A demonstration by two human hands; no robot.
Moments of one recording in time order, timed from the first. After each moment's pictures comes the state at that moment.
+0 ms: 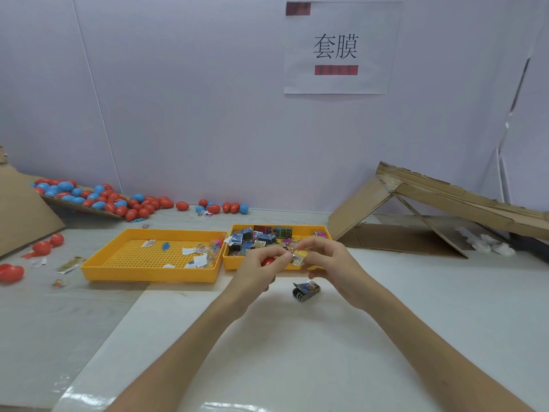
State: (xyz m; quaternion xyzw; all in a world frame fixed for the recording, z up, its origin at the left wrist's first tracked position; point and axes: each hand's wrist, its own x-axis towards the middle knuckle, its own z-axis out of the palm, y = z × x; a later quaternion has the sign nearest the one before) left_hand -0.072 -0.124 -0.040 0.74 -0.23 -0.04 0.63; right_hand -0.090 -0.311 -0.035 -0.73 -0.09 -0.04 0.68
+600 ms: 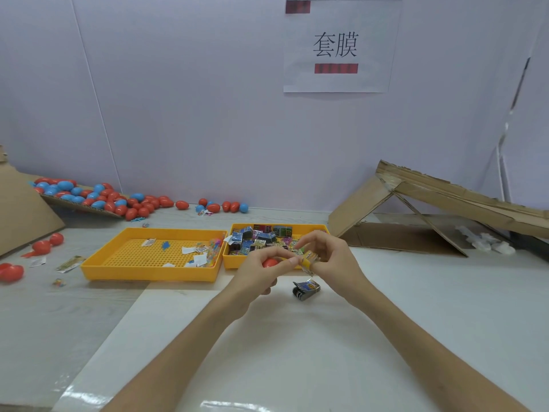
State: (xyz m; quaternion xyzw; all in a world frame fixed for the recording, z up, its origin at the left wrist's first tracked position) left_hand -0.070 -0.125 -0.042 0.73 -0.21 -0.09 0.64; right_hand -0.091 -0.307 -0.039 -0.79 -0.16 -0.18 0.57
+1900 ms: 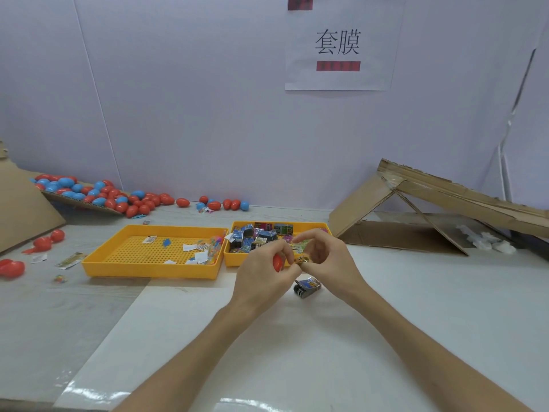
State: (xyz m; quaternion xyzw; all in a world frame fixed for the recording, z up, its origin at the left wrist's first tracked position) left_hand -0.079 -0.137 -0.052 0.84 -0.24 0.17 0.46; right_hand -0.091 -0.298 -0.043 -0.81 -0.16 -0.22 0.53
